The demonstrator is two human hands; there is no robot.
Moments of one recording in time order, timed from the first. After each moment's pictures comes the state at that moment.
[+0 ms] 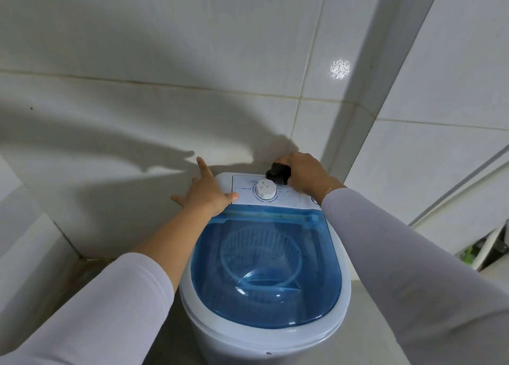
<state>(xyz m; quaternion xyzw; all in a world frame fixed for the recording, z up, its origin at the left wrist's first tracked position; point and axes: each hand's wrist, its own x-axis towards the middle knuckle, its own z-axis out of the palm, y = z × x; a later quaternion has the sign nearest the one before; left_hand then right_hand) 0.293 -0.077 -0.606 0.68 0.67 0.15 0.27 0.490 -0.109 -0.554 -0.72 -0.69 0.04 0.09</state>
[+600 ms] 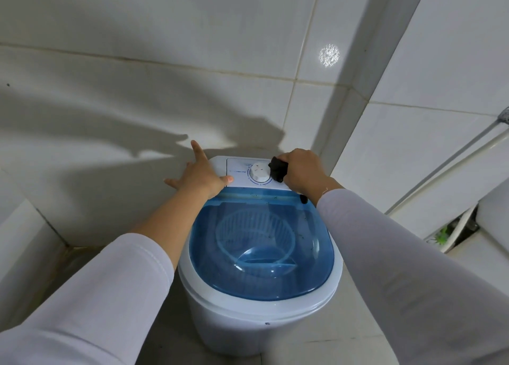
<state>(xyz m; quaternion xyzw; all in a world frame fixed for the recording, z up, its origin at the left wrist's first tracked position) 0.292 -0.073 -0.610 0.68 0.66 0.16 0.28 0.470 -0.148 -0.554 -0.77 -0.64 0.00 0.04</state>
